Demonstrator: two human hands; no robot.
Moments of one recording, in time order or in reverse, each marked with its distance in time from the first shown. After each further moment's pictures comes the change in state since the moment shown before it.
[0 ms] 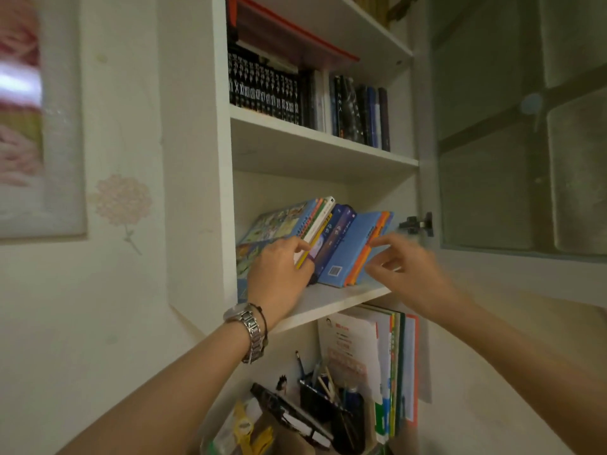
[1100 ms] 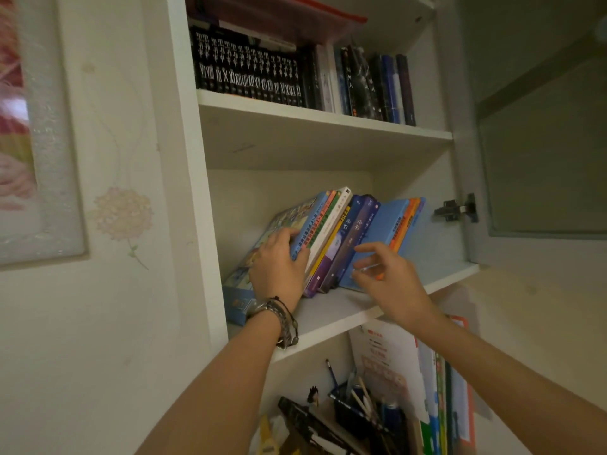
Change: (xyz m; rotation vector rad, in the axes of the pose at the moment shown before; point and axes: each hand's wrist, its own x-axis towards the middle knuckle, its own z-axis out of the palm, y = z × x) left_hand 0.048 -0.042 0.053 0.161 0.222 -0.145; right_hand 0.050 0.048 0.083 0.296 0.018 0.007
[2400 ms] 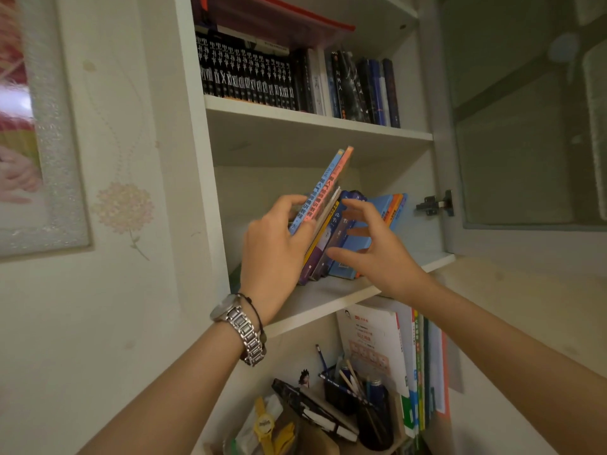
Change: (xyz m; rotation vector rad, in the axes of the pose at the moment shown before) left_hand -0.033 0.061 -0.097 -0.301 -0.036 0.202; right_hand -0.018 -0.054 -0.025 0.196 -0.107 -0.161
